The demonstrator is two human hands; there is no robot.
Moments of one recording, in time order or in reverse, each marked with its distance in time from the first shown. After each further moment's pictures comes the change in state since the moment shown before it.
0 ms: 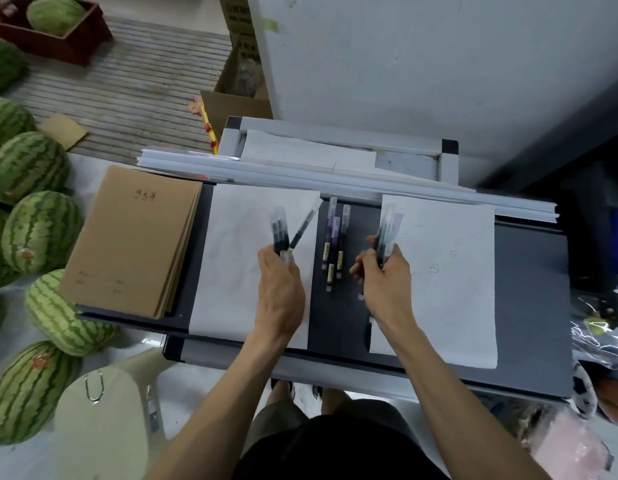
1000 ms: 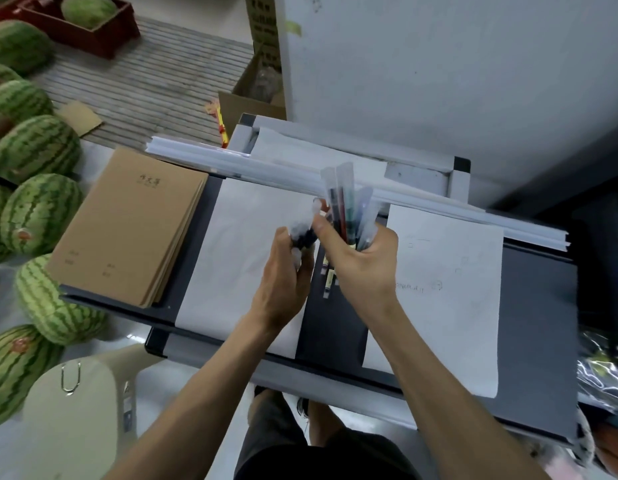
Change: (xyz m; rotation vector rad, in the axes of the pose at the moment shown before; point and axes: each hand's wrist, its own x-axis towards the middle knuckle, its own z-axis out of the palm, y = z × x) left_hand 0.021 0.000 0.006 -0.204 -0.005 0.501; right_hand -0.016 -0.072 0.028 0.198 -0.206 -0.380
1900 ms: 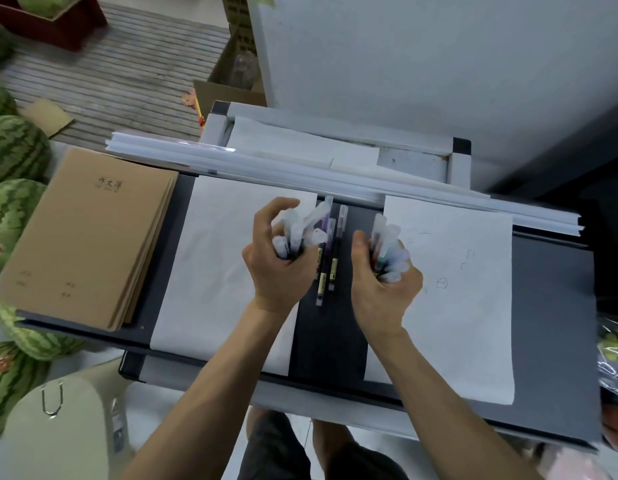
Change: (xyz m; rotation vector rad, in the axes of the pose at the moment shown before) left_hand 0.035 0.008 0.026 -0.020 0.413 0.162; right_hand 0.004 0.094 -0.026 -0.203 0.433 -0.183
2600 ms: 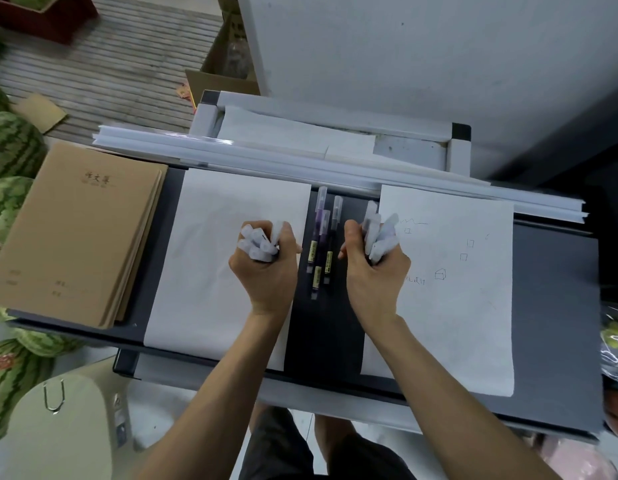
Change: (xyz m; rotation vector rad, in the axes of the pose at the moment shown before) left_hand -0.024 -0.017 0.008 0.007 0.154 -0.404; right_hand 0.004 0.025 0.001 0.060 -0.108 0.175
